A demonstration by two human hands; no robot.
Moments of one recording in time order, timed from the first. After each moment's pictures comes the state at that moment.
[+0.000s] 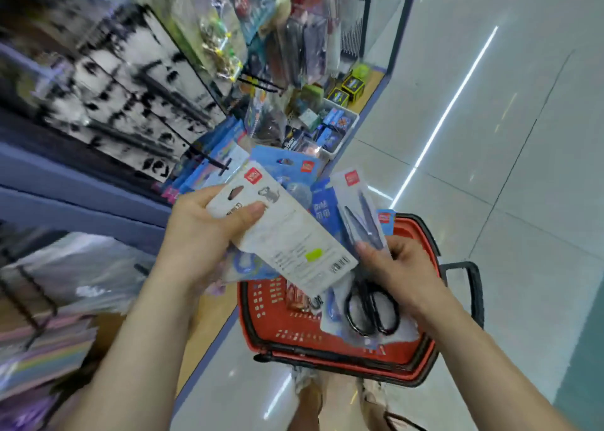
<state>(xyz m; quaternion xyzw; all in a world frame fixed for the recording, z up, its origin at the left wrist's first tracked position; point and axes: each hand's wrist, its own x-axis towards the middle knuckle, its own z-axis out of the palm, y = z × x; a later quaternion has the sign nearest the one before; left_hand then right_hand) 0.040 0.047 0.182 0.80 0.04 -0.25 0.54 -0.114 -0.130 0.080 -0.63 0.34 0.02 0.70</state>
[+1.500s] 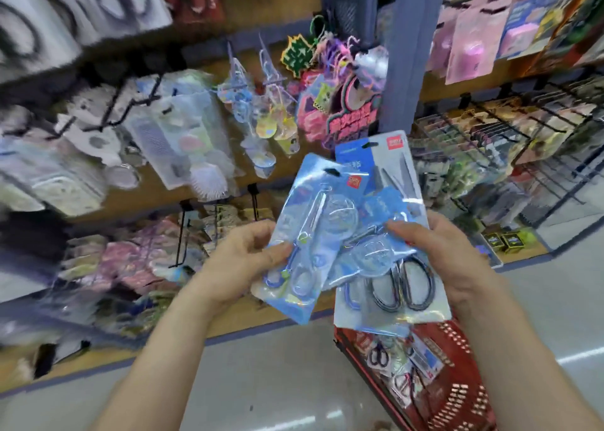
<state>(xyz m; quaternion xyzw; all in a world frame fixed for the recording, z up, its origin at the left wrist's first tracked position) -0.176 0.294 0.429 0.73 0.10 -0.08 0.68 -0.106 0.038 0.403 -0.60 -0.03 0.17 0.78</state>
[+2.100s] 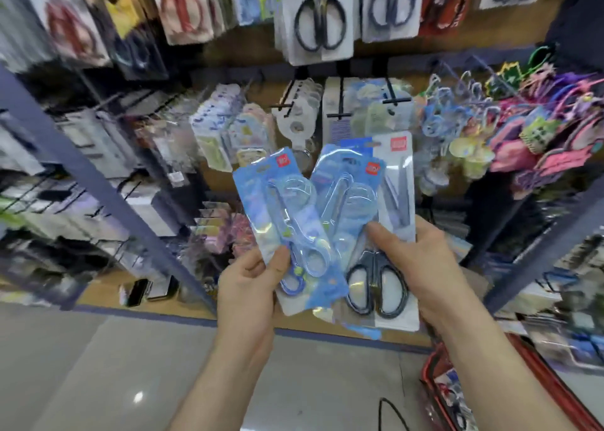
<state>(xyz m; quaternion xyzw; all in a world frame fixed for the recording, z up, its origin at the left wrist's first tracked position) -0.319 0.452 0.443 0.52 0.31 0.28 0.74 -0.195 0.309 0.448 -0.63 -0.13 0.18 0.74</state>
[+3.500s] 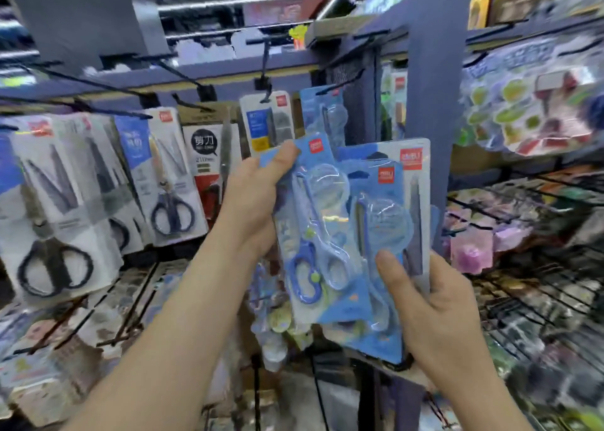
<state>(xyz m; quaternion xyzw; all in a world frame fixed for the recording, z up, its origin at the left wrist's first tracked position) 0.036 0.289 0.667 0.62 -0.07 0.22 0.76 -0.018 0.109 0.567 -0.67 -0.20 -0.22 0.68</state>
